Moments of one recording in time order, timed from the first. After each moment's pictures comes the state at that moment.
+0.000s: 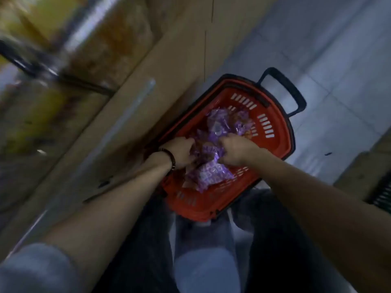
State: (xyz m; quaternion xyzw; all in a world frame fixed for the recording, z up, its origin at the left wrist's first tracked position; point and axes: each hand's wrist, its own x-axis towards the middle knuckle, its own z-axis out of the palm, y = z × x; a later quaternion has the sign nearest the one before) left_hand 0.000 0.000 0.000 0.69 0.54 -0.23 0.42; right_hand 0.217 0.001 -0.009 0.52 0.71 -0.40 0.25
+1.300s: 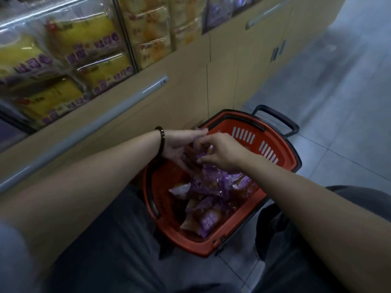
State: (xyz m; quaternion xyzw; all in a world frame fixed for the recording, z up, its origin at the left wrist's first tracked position) left_hand 0.010 -0.017 0.030 0.40 0.58 -0.02 0.70; right_hand 0.189 -0.056 0.019 0.47 0.83 -0.28 -0.12
